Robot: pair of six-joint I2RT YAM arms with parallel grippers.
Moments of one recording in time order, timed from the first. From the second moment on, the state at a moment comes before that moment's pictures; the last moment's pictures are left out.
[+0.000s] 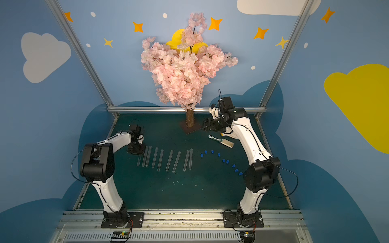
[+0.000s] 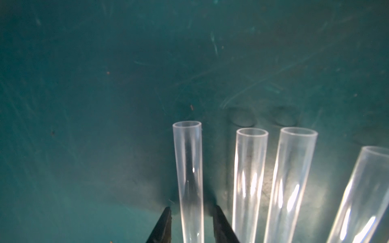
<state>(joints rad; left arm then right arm) -0.01 1.93 1.28 -0.75 -0.06 -0.01 0.32 1.75 1.88 -1.11 -0.37 0.19</state>
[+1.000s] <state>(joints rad) -0.02 1.06 0.64 -0.22 -0.07 -0.14 -0.21 1.30 0.86 -0.35 -0.42 0.29</state>
